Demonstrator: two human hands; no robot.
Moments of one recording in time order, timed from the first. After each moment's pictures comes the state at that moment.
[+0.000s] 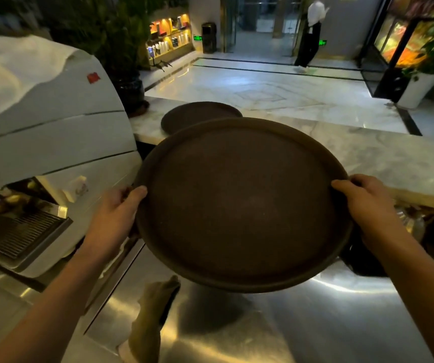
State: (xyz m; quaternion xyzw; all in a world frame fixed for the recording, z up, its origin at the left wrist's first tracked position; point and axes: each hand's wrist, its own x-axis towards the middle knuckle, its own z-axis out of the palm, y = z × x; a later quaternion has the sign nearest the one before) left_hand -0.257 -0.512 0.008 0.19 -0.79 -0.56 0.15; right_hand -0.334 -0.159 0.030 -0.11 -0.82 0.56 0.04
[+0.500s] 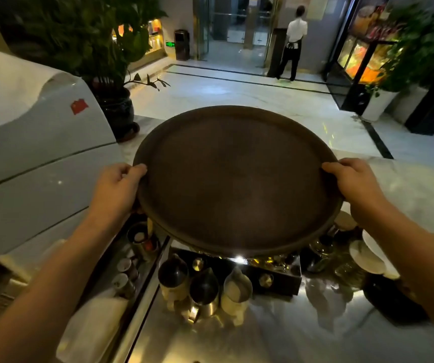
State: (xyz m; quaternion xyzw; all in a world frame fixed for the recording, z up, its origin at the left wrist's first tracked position) left_hand -0.451 -0.636 0.036 0.17 -0.78 -0.59 0.15; right_hand -0.497 -0.292 0.062 -0.13 -0.83 0.53 0.08
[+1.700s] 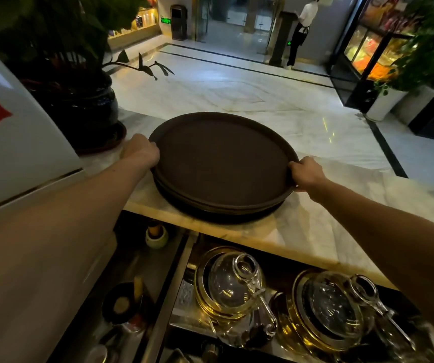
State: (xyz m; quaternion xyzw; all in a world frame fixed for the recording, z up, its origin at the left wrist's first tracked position) left_hand -0.803 -0.726 -0.053 0.28 -0.91 -0.31 0.05; right_hand -0.821 -0.387 -0.068 -0.13 -0.92 0.36 -0.02
